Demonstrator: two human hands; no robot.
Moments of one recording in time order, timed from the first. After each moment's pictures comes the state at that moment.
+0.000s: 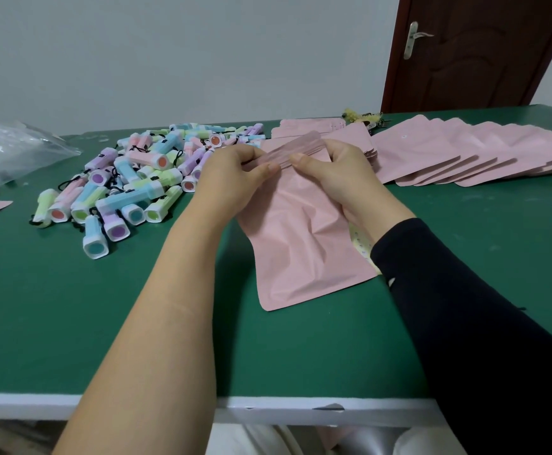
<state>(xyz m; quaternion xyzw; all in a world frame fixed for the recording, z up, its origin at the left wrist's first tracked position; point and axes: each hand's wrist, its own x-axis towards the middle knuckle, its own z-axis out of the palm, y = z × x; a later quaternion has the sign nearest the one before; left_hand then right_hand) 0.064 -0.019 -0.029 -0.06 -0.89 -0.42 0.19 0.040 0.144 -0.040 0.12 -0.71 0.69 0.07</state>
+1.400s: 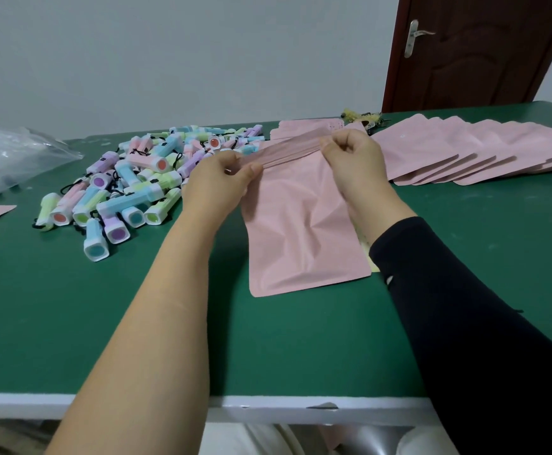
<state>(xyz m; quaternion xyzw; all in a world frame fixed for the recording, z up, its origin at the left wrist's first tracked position) 0.053 -0.032 -0.042 0.03 -0.88 -0.42 0.23 0.033 0.156 -0.036 0.03 -0.72 0.66 0.19</state>
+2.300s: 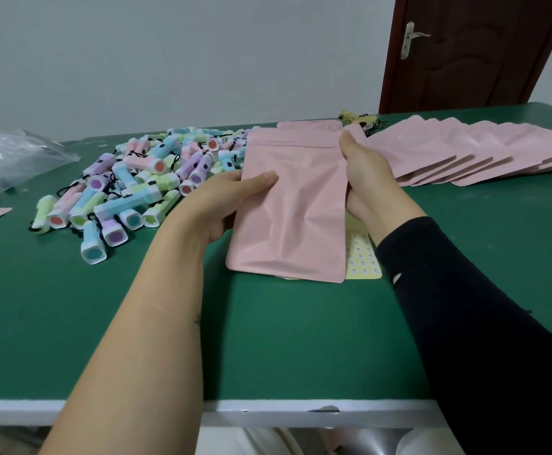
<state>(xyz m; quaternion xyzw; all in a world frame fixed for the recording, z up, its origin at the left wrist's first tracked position) 0.060 -0.028 -0.039 0.00 -0.76 -0.65 -0.06 0.031 0.161 -0.033 -0.06 -0.57 0.82 0.04</state>
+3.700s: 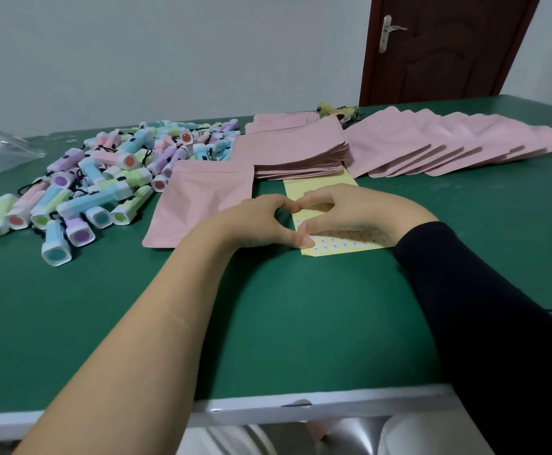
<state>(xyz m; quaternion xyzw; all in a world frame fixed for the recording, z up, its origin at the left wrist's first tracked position) 0.057 0.026 -0.063 -0.13 -0.95 -0.27 -0.12 0.047 0.213 -0.063 0.18 -0.92 0.34 -0.13</state>
